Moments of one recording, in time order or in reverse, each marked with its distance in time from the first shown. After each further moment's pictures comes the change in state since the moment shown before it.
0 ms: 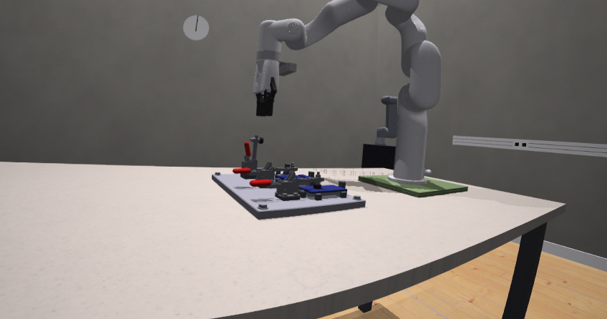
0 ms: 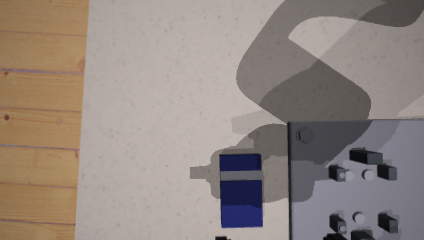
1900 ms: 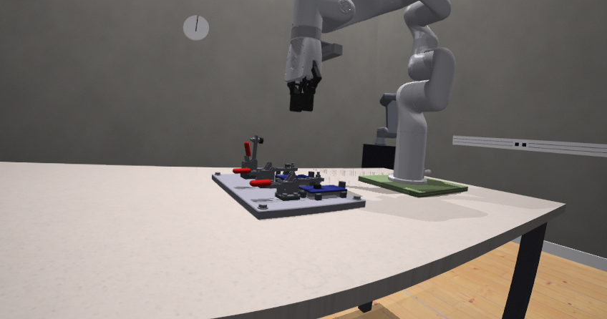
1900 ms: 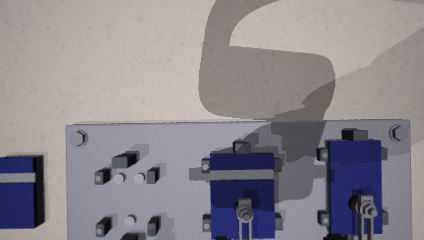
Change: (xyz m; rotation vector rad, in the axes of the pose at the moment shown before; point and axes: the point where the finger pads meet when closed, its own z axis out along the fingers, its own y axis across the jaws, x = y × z) arm 0.000 0.225 -0.008 0.002 -0.003 0.000
